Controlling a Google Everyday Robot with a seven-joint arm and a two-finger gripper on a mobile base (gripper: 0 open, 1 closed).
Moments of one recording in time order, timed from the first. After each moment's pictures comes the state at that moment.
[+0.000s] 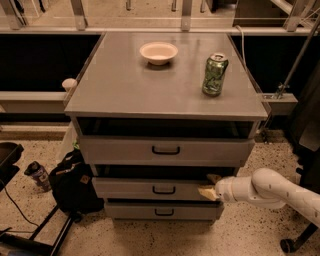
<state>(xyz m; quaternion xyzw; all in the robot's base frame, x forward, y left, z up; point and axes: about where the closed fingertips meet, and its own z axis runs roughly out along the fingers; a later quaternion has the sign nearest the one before) 0.571 -0.184 0.454 -0.37 0.82 0.27 0.34</state>
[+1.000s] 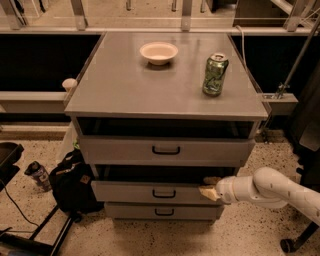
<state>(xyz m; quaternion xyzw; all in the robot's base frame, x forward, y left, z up) 0.572 -0.188 0.462 -0.37 0.82 0.27 0.34</state>
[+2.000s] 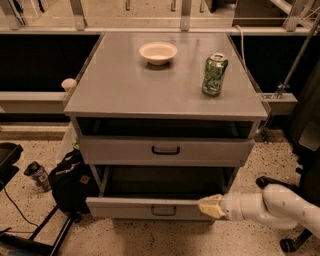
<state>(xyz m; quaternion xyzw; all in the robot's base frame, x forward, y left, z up) 0.511 -0.184 0.463 -0.35 0.80 0.34 0.34</state>
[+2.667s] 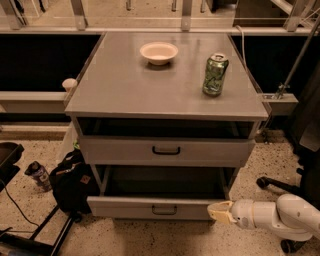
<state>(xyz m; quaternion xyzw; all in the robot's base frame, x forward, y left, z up) 0.484 -0.211 0.464 -0.32 0.81 0.35 0.35</state>
